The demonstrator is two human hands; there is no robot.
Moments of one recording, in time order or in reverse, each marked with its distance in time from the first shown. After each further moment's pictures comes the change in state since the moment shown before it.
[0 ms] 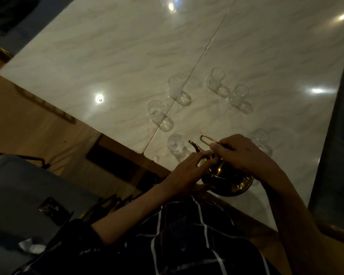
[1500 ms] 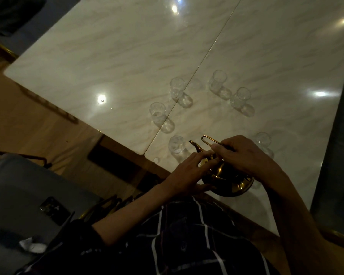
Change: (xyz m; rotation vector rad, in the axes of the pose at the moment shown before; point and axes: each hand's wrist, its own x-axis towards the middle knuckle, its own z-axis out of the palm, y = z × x) left_hand 0.005 -0.001 -0.003 0.012 -0.003 -0.003; right_hand 0.004 0.003 -0.004 0.010 0.009 -0.044
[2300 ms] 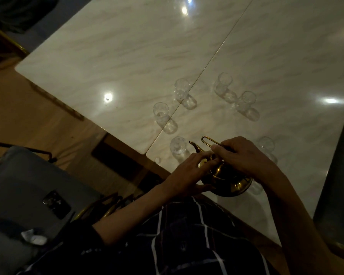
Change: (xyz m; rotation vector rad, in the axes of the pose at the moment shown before) left_hand 0.003 0.000 0.005 0.010 0.040 -0.030; right_hand 0.006 0.005 -0.004 0.047 -0.037 -0.039
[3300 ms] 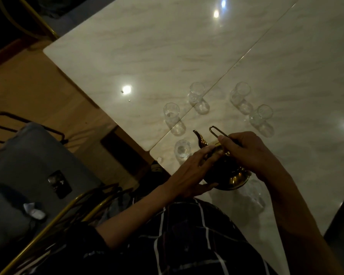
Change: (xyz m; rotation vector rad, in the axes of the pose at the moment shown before) left_hand 0.026 0.005 0.006 0.013 0.140 -0.161; right_hand 0.041 0.004 -0.026 0.031 0.018 -0.082
